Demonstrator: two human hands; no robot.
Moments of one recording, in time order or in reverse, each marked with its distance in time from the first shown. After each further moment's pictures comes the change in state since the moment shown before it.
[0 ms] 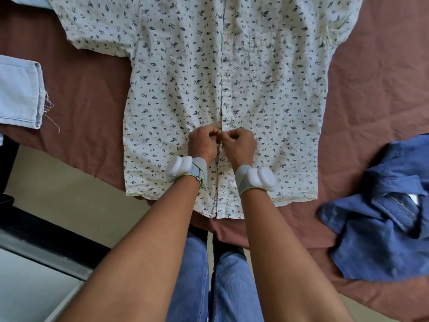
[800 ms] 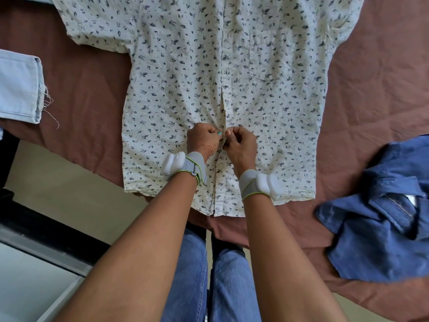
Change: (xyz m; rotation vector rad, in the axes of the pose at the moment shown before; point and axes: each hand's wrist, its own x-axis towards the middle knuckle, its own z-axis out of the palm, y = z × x) left_hand -0.003 0.016 -0.007 -0.101 -0.023 -0.221; right_hand -0.003 0.016 -0.005 0.303 -0.074 0.023
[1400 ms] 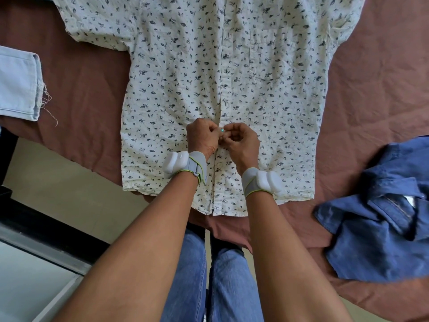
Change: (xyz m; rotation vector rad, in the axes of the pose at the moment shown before) left_hand -0.004 0.006 -0.002 0.048 0.078 0.163; right_hand 0.002 -0.002 -0.010 0.022 -0.097 -0.053
